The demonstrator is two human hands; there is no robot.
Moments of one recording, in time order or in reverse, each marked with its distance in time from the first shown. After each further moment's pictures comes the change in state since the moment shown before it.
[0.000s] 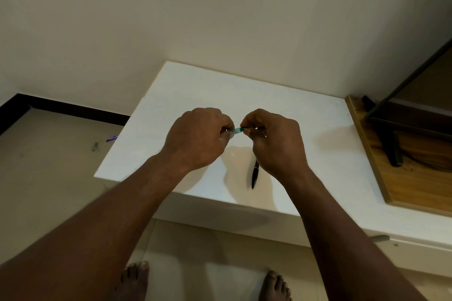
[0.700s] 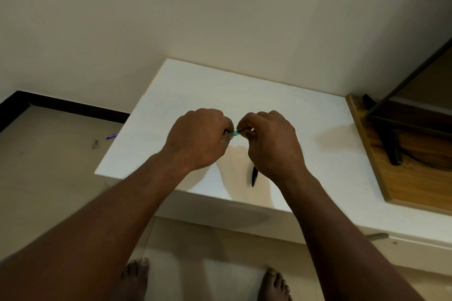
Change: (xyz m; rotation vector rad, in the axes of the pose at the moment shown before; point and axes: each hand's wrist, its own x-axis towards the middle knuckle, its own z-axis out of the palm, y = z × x) left_hand -0.002 0.003 0.000 0.083 -0.072 0.022; right_hand -0.004 0.001 0.006 -0.213 -0.007 -0.186
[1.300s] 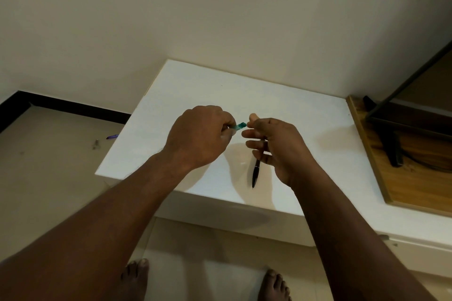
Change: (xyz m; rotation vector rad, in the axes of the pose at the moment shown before) left_hand 0.001 -0.001 -0.002 -0.102 0.095 -0.027; right_hand 0.005 -0.001 -0.016 1.011 -0.182 0.874
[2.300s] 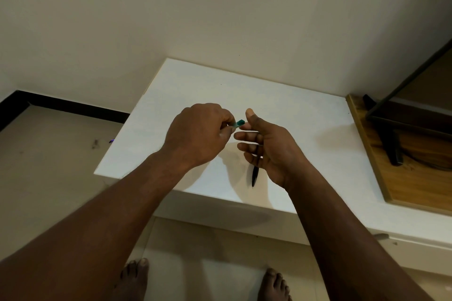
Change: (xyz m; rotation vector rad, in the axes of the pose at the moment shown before) left_hand 0.001 0.000 -0.001 -0.005 0.019 -0.001; right_hand 0.001 0.004 0.006 0.050 -0.106 0.085
